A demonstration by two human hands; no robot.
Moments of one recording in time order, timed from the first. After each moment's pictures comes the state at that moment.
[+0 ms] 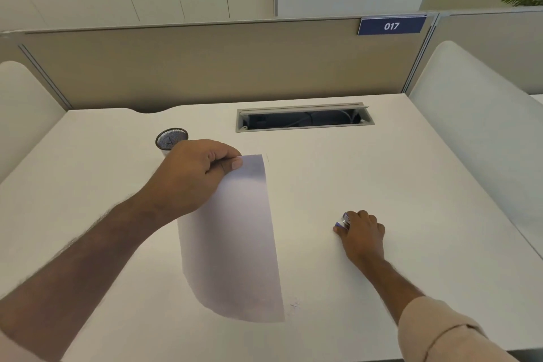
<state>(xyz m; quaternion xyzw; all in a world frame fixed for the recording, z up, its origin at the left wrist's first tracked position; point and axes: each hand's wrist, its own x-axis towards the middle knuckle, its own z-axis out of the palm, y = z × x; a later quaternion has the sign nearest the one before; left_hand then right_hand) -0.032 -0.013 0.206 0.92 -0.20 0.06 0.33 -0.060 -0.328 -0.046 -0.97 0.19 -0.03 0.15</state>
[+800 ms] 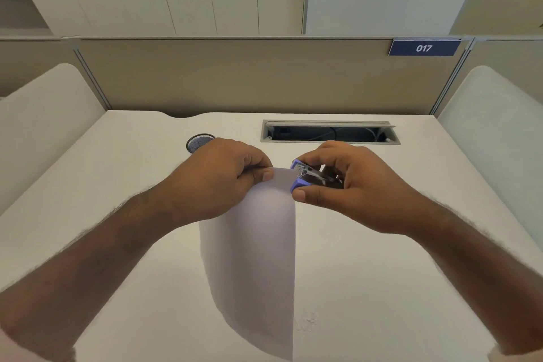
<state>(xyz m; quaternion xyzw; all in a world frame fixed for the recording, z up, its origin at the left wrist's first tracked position) -0.050 -0.005 0.246 0.94 -0.23 0.00 0.24 -0.076 -0.227 0.237 -0.89 -0.19 0.01 0.41</state>
